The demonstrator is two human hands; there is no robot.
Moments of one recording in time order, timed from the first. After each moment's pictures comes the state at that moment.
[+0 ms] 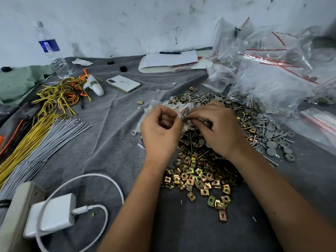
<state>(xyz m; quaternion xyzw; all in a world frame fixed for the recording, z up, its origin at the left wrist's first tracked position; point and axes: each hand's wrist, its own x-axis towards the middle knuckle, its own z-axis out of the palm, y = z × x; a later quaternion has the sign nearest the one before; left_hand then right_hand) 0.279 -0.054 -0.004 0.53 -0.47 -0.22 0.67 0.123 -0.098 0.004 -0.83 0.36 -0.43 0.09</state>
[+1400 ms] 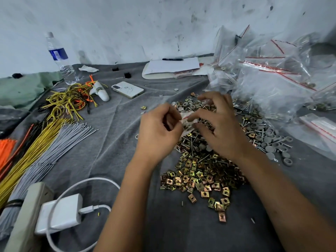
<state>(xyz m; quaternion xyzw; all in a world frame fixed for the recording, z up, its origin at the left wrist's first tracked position) 0.301 -0.038 0.035 0.55 -0.64 -0.16 0.51 0.115 -0.098 0.017 -0.85 0.35 -0.39 0.04</state>
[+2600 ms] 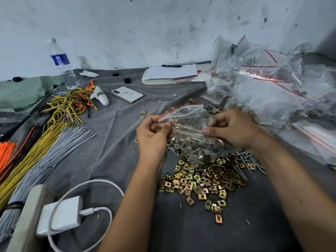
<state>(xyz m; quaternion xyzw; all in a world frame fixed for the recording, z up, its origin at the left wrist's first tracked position) 0.290 -0.052 0.012 0.48 -0.33 -0.38 0.72 0.078 -0.115 0.034 -0.72 0.43 -0.31 0.45</state>
